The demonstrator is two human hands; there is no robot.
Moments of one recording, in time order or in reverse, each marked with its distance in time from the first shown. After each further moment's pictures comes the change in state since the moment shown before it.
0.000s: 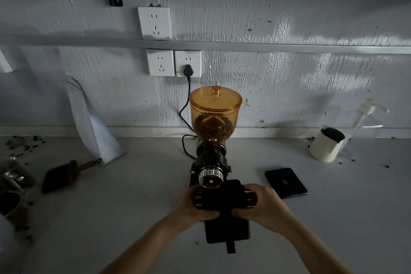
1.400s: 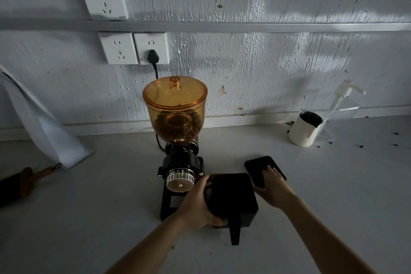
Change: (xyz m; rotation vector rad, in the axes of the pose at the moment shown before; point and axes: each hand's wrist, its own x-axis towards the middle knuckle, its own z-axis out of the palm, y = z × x) left_hand 0.054 0.002 0.065 0.280 -0.160 0.228; right_hand 0.063 0.136 -0.057 -0.640 0.055 0.295
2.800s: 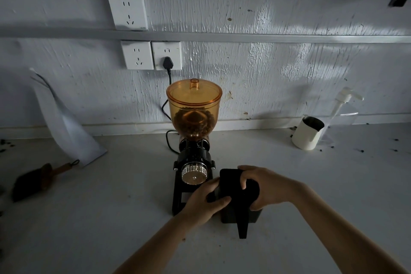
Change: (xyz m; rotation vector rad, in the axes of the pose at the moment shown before) left_hand -0.025 0.011 -0.007 -0.059 -0.005 -0.041; right_hand -0.063 -0.078 -0.071 0.038 -0.209 -0.508
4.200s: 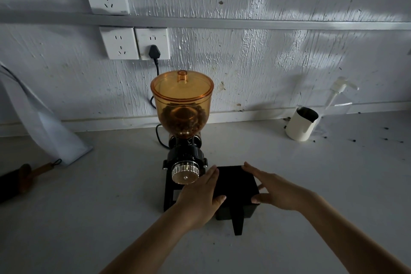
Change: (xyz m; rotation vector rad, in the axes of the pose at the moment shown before) left_hand 0.007 0.025 -0.004 0.826 -0.145 -0.018; right_hand -0.025 0.028 0.014 0.191 -0.050 0.181
